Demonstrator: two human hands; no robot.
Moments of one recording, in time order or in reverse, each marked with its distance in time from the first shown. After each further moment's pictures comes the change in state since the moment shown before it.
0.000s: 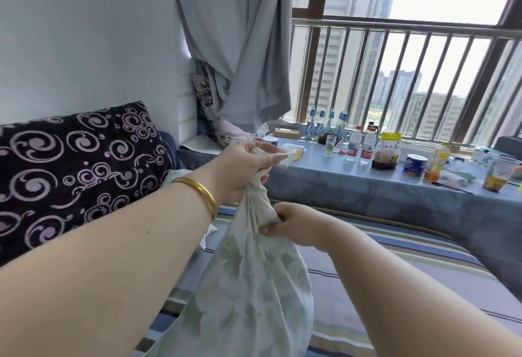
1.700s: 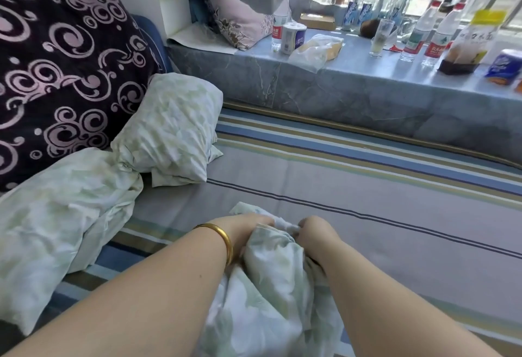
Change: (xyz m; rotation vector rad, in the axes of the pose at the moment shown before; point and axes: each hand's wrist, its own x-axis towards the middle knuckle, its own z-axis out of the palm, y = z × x) left_hand 0.068 -0.279 -0.051 0.374 -0.066 -0.954; right_hand 0.137 0.193 0.133 -0.151 -0.137 0.661
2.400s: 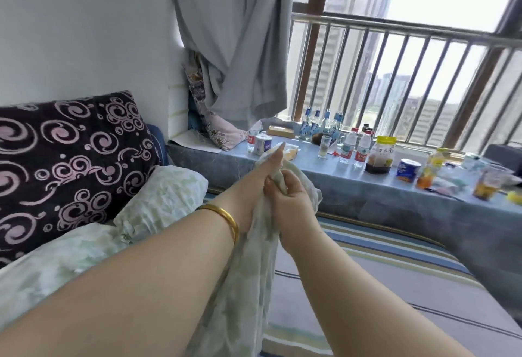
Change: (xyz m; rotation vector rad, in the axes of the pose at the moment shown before) left_hand -0.228 0.122 0.019 -0.628 0.001 0.656; right_hand -0.234 -0.080 -0.125 1.262 0.386 -0.774
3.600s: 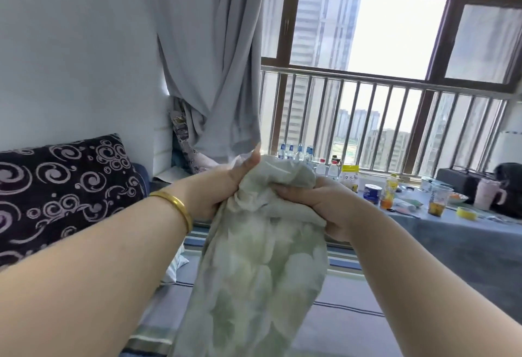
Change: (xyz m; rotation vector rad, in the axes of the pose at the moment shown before) left_hand -0.116 0.061 0.005 0.519 -0.435 0.323; right_hand -0.090 -0.141 -0.068 -0.186 -0.339 0.121
